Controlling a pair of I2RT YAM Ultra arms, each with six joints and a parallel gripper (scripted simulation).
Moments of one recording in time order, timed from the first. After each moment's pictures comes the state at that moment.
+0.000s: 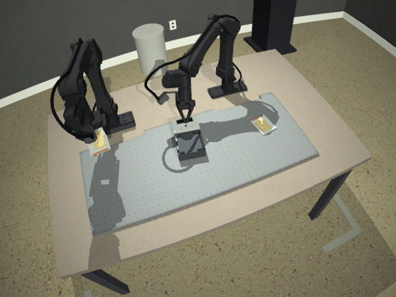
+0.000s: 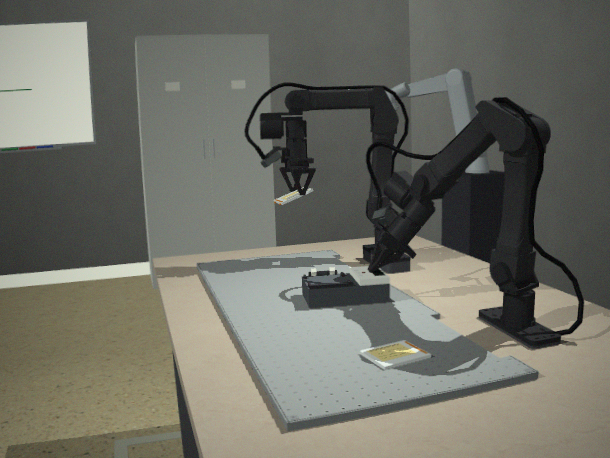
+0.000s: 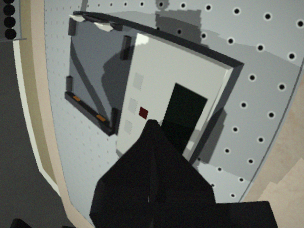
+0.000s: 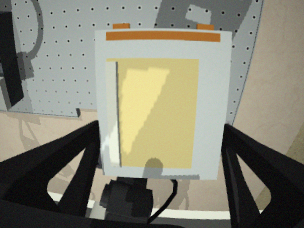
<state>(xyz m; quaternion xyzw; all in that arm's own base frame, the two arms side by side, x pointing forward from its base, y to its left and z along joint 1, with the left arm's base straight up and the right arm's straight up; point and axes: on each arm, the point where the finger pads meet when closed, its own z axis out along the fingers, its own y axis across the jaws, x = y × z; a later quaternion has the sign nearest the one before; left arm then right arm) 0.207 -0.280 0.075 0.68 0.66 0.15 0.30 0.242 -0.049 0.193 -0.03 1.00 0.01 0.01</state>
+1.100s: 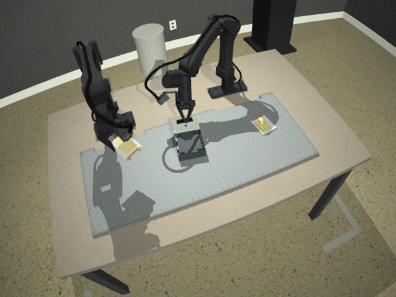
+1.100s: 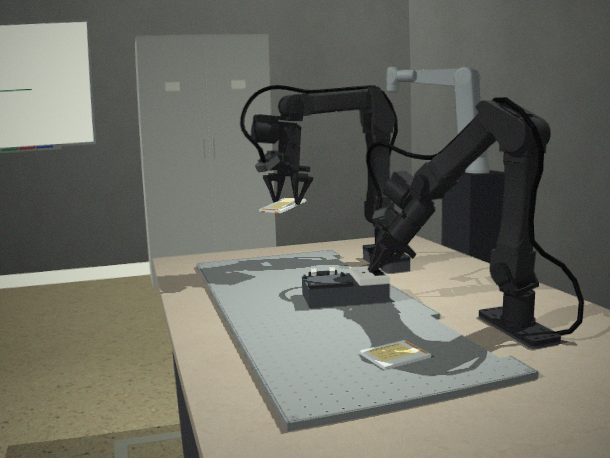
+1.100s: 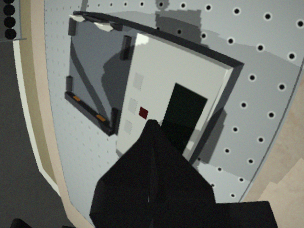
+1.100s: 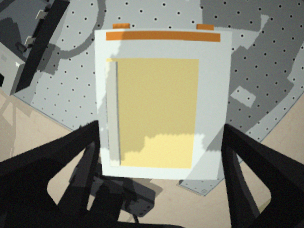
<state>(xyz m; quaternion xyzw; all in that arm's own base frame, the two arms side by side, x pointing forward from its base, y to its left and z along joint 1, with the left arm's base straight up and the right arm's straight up) 0.207 -0.280 0.075 0.68 0.66 0.15 0.30 0.298 0.041 0.180 -0.27 0.96 0.04 0.07</state>
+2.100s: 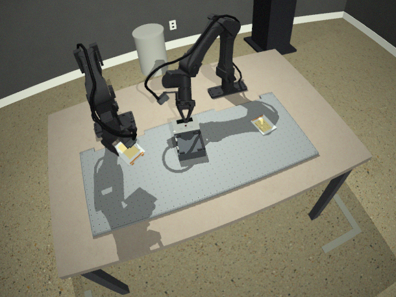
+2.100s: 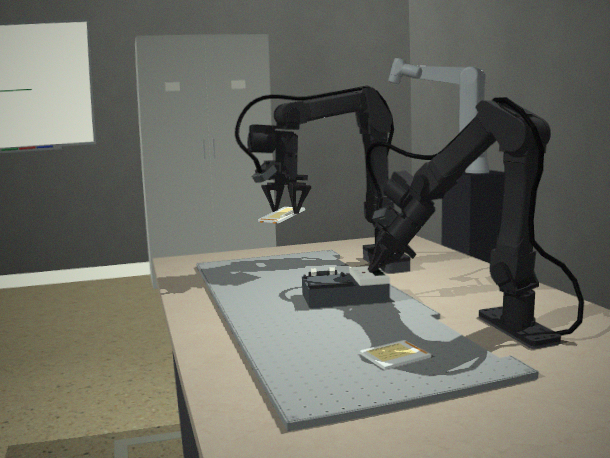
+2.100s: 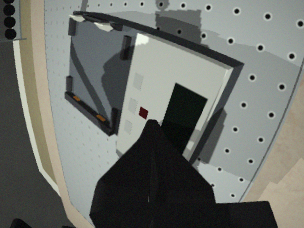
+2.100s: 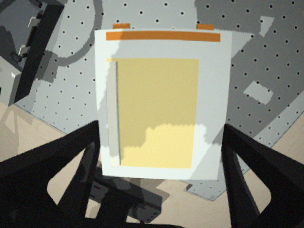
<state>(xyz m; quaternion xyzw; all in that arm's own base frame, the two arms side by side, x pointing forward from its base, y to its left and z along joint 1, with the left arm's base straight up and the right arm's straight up) 0.207 -0.280 0.075 0.68 0.66 0.15 0.30 0.303 0.048 0.158 -0.25 0.97 0.04 0.05</state>
